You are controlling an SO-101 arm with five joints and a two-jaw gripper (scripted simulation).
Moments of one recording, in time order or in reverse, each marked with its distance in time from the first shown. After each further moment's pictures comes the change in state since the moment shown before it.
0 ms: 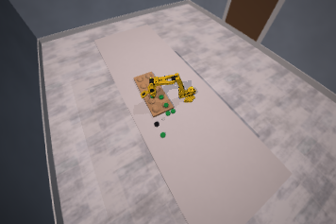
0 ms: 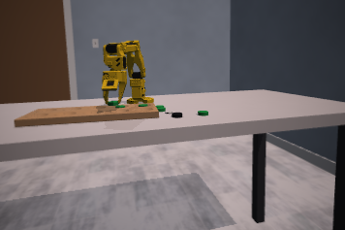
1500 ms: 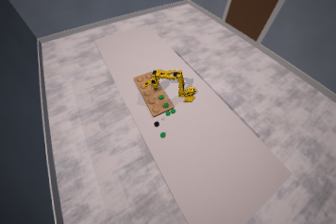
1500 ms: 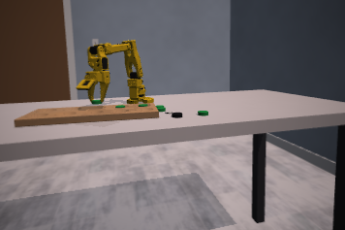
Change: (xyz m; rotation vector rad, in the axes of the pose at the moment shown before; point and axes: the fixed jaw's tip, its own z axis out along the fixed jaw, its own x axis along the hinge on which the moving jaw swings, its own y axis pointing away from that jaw) arm 0.035 -0.061 0.001 0.000 -0.004 0.317
